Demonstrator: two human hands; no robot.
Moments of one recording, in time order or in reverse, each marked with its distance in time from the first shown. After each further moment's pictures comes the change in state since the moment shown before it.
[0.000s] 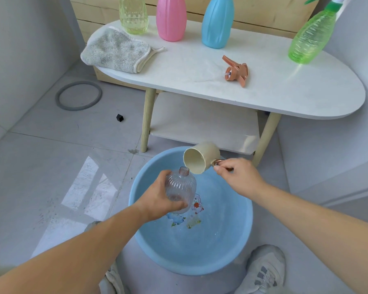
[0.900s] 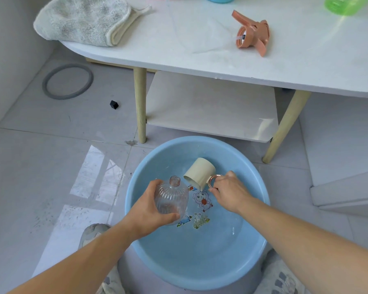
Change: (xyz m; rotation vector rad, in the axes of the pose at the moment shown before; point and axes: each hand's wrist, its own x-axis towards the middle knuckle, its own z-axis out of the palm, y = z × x) left_hand 0.018 -0.062 0.007 0.031 0.018 -0.122; right_hand 0.025 0.074 0.113 -0.450 -0.383 0.007
